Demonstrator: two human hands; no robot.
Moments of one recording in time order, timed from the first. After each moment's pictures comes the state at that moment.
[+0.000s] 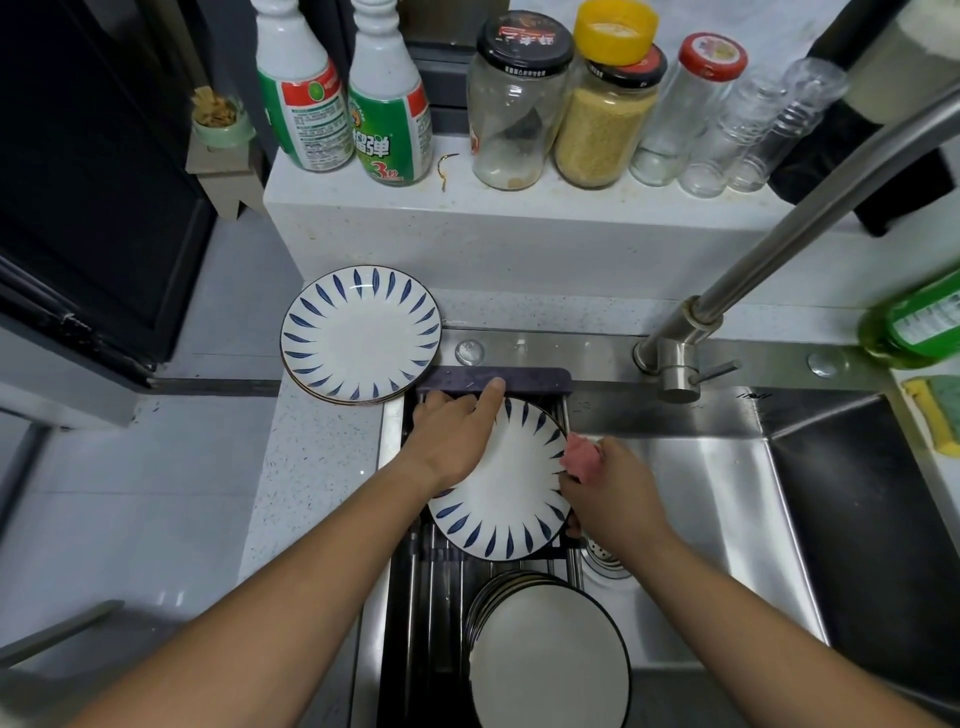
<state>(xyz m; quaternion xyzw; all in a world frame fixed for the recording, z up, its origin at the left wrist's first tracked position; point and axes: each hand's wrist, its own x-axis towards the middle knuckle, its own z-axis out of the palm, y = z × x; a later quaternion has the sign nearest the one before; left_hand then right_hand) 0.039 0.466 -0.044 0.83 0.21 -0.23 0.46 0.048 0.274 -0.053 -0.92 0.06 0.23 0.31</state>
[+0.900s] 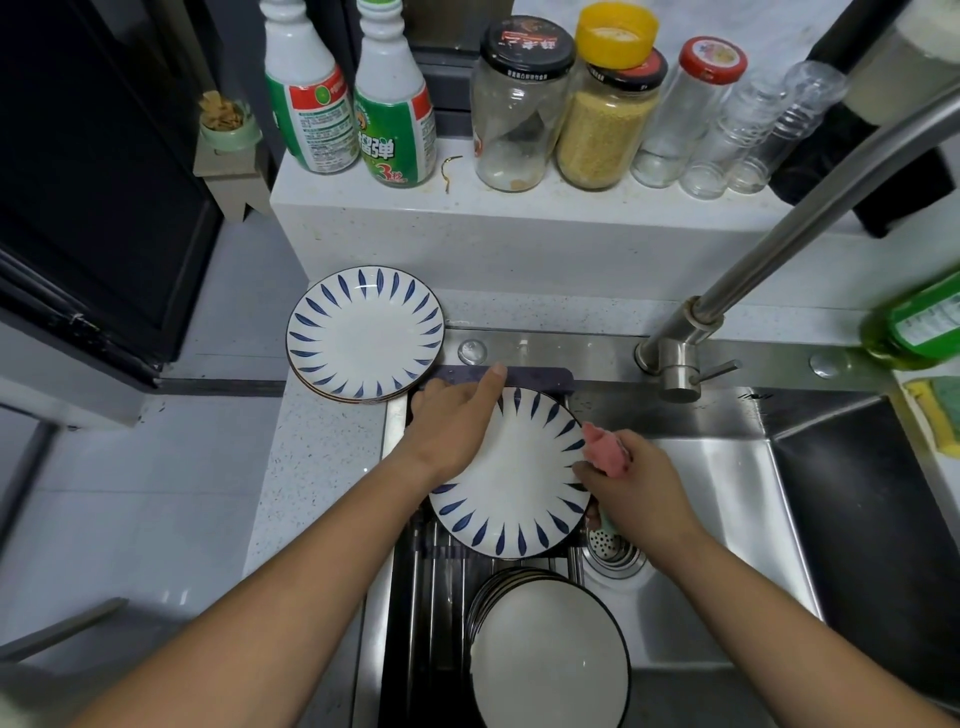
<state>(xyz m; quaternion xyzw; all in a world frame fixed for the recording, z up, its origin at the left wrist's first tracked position) 0.037 0.468 -0.030 0.79 0.24 -0.16 0.54 0.049 0.257 -0.033 -0.85 0.08 0.22 0.46</state>
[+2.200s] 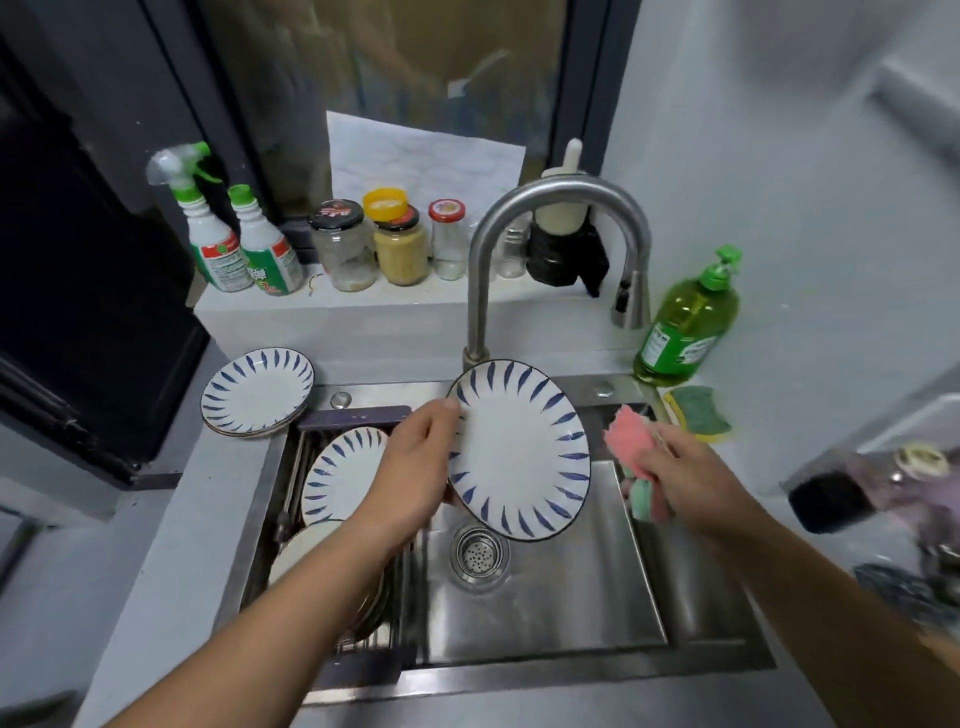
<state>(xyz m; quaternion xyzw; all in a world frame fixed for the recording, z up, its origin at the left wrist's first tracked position) -0.034 0.232 0.127 0.74 0.18 0.05 0.64 0.023 -0.015 0.128 -0.77 0.06 0.18 0.61</state>
